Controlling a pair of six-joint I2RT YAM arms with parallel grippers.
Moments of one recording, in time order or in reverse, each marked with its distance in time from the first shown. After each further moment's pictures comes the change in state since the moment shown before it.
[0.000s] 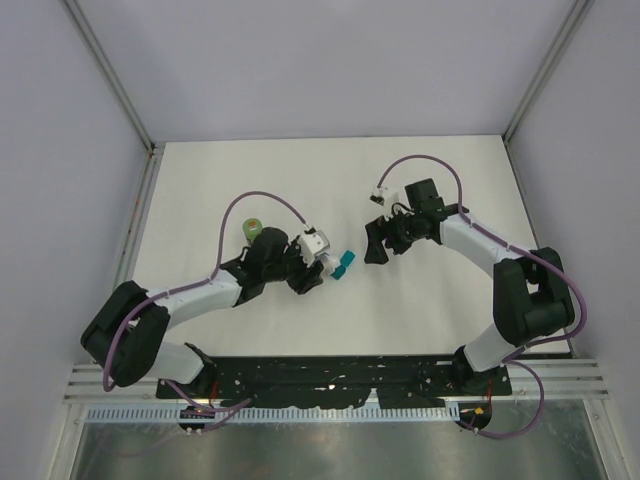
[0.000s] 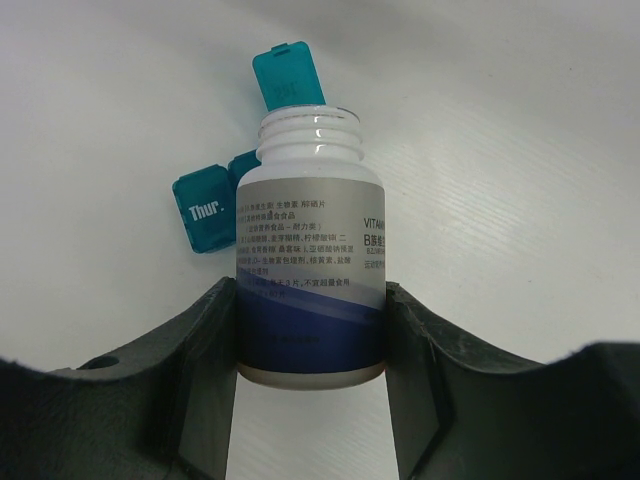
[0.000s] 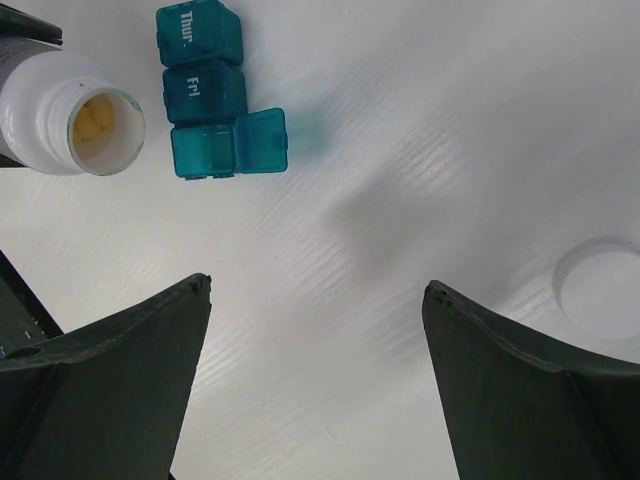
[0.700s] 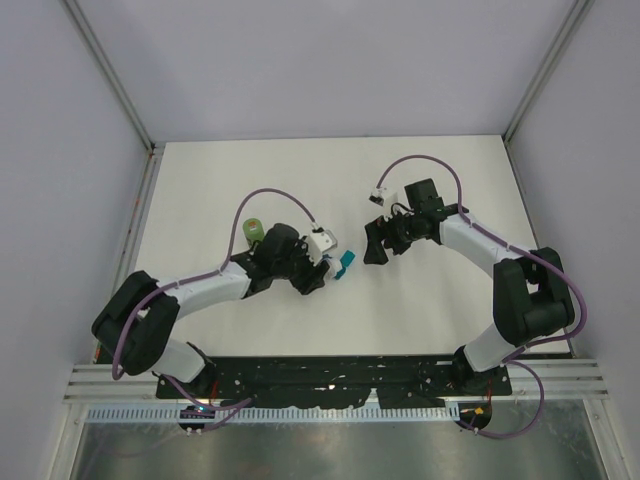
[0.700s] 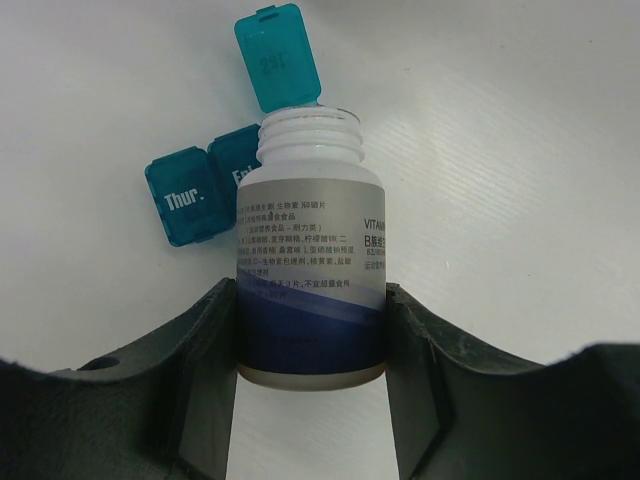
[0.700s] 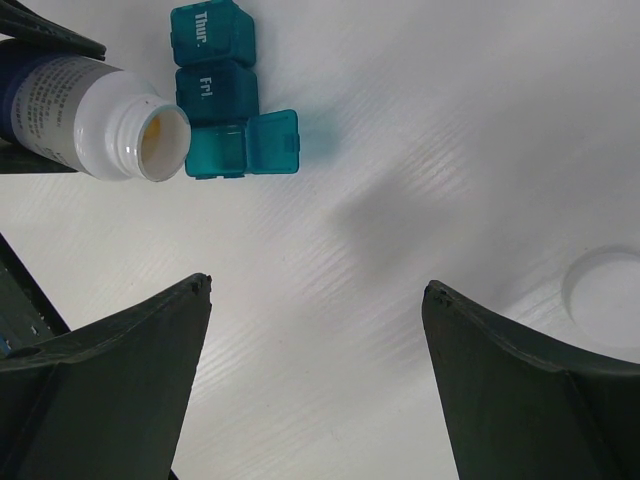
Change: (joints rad) left arm -0.026 0.082 0.094 -0.127 -0.031 -0.014; right arm -0.001 0.000 0.000 0.000 -0.022 -0.008
